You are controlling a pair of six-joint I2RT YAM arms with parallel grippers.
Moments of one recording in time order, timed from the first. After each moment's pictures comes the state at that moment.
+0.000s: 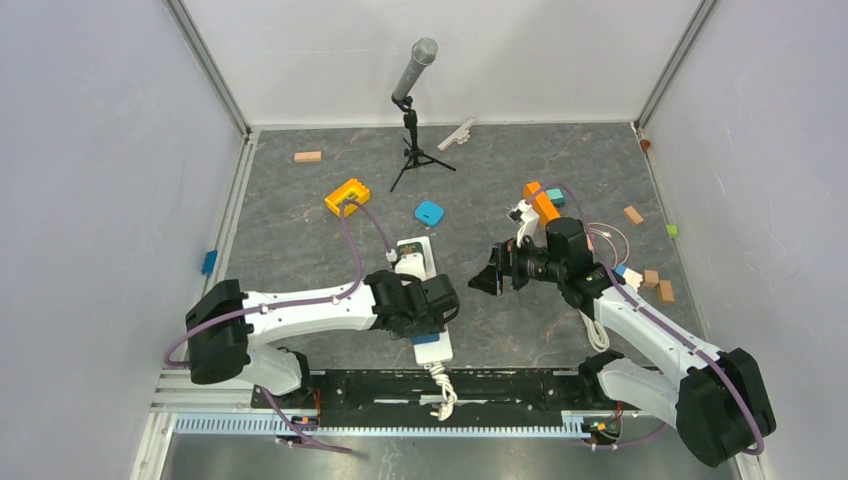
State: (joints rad) left arm -1.22 1.43 0.99 -0.85 -0.34 -1.30; right arm 0.44 1.05 0.54 -0.05 -0.60 0.33
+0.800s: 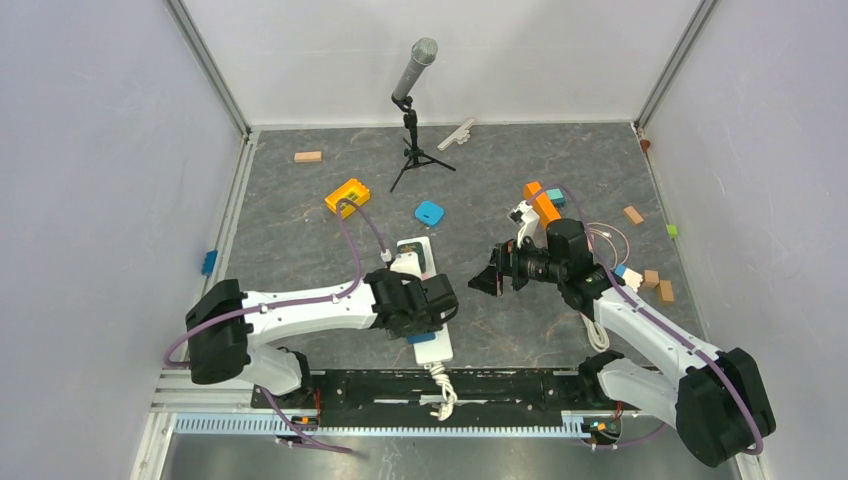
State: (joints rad) left arm -1.21 1.44 1.00 -0.89 -0.35 -1.35; right arm 0.44 1.05 0.53 -0.02 -0.61 0.33
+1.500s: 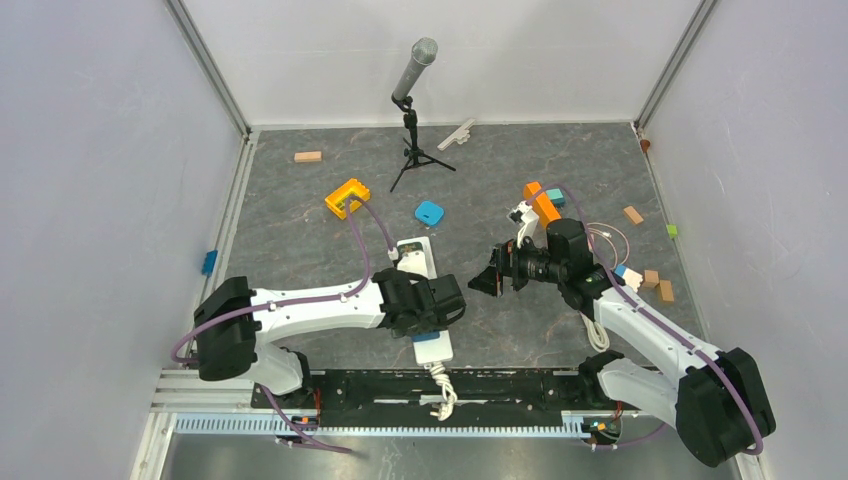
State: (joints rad) left arm -1.23 1.48 1.05 -0.91 -0.39 -1.34; right arm 0.44 1.05 0.53 -0.01 -0.63 0.33
